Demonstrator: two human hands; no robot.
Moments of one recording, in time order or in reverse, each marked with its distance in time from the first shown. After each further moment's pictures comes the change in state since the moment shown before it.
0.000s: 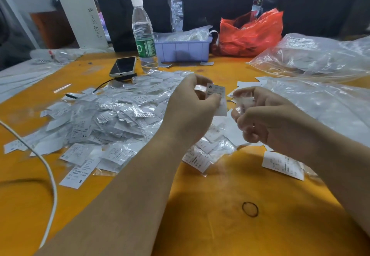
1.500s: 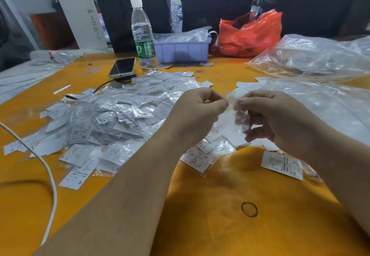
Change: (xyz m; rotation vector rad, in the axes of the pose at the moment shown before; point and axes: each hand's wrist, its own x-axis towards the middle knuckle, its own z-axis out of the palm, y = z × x) left_hand 0.001 -0.001 0.000 0.038 -0.205 -0.066; right_hand 0.002 0.001 -0.009 -0.119 0.071 -0.087
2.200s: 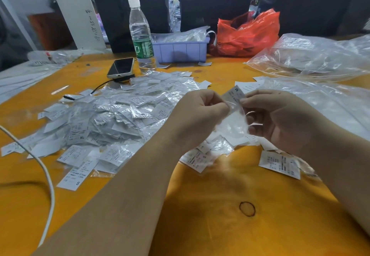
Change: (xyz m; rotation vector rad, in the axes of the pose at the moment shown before) left_hand -0.003 0.003 0.003 -0.008 -0.035 0.030; right_hand 0.003 -0.001 -0.004 0.206 0.111 0.132
